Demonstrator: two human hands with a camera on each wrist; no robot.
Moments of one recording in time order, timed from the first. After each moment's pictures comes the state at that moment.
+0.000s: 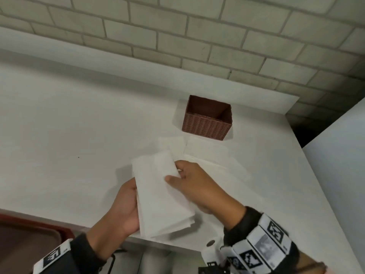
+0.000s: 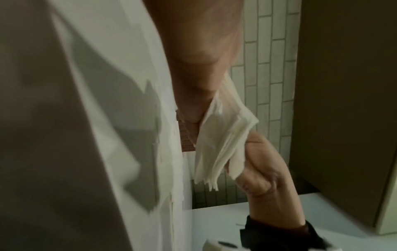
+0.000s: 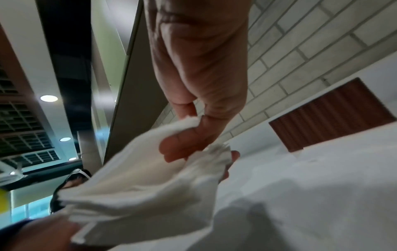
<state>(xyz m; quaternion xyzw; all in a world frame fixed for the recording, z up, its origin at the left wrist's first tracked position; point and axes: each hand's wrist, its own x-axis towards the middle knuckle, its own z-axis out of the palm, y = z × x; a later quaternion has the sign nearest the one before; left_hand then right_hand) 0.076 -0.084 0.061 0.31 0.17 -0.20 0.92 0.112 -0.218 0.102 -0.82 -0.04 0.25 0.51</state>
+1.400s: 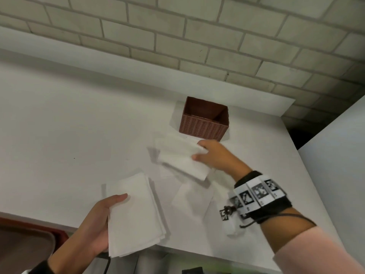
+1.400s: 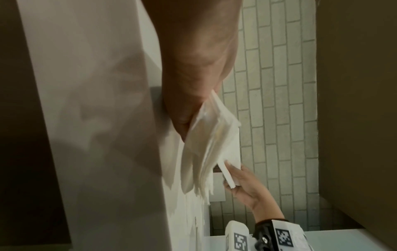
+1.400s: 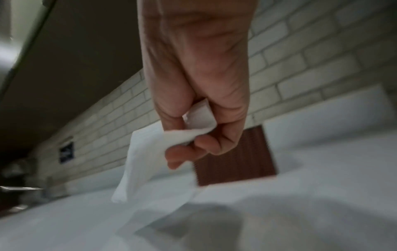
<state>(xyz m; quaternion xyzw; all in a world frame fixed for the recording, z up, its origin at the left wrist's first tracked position) 0.052 -0.040 0.028 0.43 0.32 -0.18 0.83 0.198 -0.274 0.095 -0.94 -0.09 0.17 0.29</state>
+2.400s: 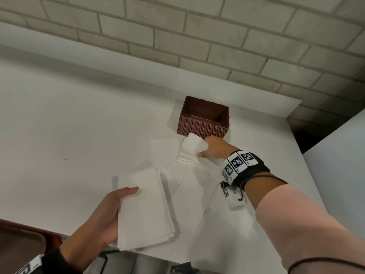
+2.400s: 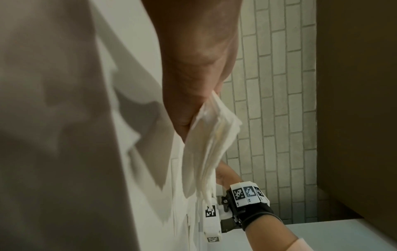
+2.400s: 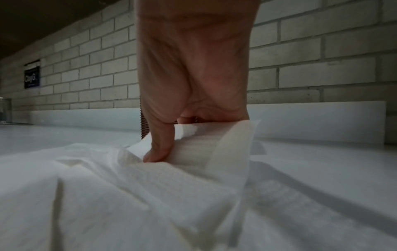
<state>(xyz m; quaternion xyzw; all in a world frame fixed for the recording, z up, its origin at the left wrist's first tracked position) 0.085 -0.067 0.026 0.43 0.28 -0.19 0.83 0.284 -0.302 0.051 -0.97 -0.08 0.21 0.11</state>
